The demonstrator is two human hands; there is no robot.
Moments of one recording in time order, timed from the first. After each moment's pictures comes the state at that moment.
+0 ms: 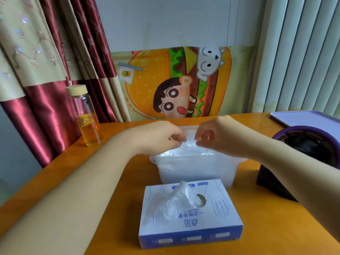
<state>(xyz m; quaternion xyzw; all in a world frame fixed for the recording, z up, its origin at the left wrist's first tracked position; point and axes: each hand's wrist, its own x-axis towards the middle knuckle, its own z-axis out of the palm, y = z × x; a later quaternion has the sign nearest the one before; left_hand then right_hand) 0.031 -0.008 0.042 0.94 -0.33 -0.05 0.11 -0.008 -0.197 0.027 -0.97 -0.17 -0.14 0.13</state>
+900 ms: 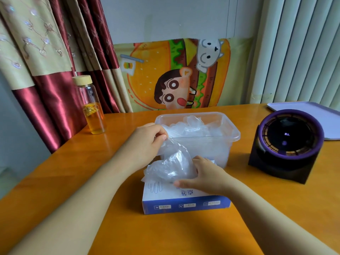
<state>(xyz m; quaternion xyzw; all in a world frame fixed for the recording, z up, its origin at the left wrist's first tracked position) -0.018 0.022 -0.016 0.91 -0.25 0.16 0.27 -0.055 -0.161 -0.084 -0.95 -0.09 0.03 0.29</state>
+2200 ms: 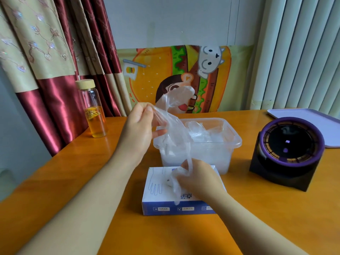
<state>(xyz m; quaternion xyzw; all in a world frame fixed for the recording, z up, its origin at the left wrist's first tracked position) -0.028 0.009 0.012 0.67 -0.16 0.14 0.71 -0.050 -0.130 -0.089 -0.94 0.03 -0.10 0.33</state>
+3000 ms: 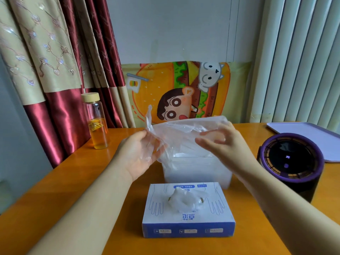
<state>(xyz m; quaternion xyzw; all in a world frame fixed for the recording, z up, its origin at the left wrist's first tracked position) -0.021 0.026 0.014 0.48 -0.02 -0.08 0.88 -0.050 -0.177 0.001 -0.82 -0.11 -0.28 0.48</state>
